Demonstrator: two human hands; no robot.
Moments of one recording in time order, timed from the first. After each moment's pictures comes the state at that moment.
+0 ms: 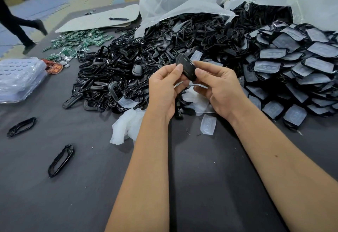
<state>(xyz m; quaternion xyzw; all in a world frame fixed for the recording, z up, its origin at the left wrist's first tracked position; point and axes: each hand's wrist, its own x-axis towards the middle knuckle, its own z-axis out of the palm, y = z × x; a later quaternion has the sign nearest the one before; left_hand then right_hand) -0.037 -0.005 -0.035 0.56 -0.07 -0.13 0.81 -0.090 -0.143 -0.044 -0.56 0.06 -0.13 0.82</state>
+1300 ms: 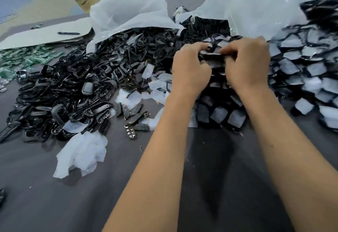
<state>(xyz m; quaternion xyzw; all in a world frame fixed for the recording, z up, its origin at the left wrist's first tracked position) -0.063 -0.164 0.011 0.82 -0.32 0.04 0.47 -0.141 -0.280 0.015 -0.89 0.26 -0.36 0.14</state>
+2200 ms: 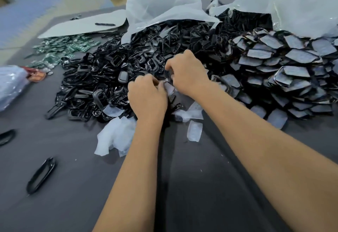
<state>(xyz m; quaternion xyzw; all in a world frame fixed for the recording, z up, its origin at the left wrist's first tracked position) -0.024 -0.011 -0.043 0.94 -0.07 0.16 0.30 -0.025 -0.144 -0.011 -0.99 0.04 -0.14 0.07</state>
